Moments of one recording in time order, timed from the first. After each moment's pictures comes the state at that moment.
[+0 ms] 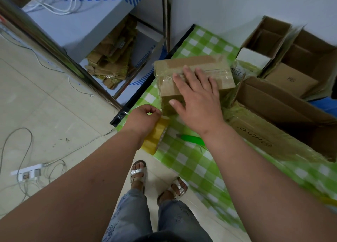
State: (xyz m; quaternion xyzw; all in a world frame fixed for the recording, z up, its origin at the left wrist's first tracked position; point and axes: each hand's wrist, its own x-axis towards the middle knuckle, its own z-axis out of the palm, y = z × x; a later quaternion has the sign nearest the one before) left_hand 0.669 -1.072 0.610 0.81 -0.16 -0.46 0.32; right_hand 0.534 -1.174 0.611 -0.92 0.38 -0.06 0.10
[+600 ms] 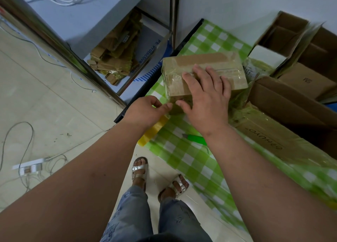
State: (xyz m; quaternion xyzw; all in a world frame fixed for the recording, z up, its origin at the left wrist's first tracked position) left_hand 0.696 -1.083 0.603 0.84 -0.30 -0.39 0.23; right_hand 0.545 -1.172 0.594 -0.89 0.42 -0.17 0.03
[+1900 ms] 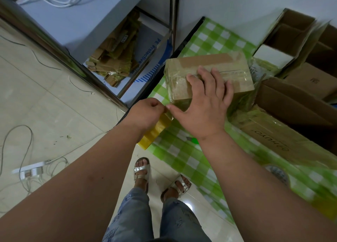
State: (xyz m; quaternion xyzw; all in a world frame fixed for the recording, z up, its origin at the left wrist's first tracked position) left_hand 0.710 -1.089 0.606 0.80 -0.28 -0.46 0.24; right_hand 0.568 -1.160 0.587 -0.85 0.48 -0.21 0.05
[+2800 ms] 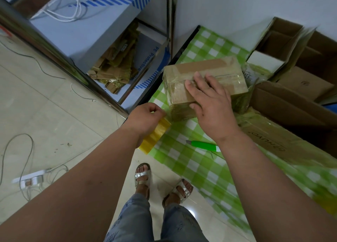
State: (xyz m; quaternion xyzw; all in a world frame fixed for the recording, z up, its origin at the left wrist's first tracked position) left_hand 0.709 -1.085 0.617 0.80 -0.25 -0.49 0.26; right_hand 0.537 -1.177 0.608 -0.89 0.38 -0.16 0.17
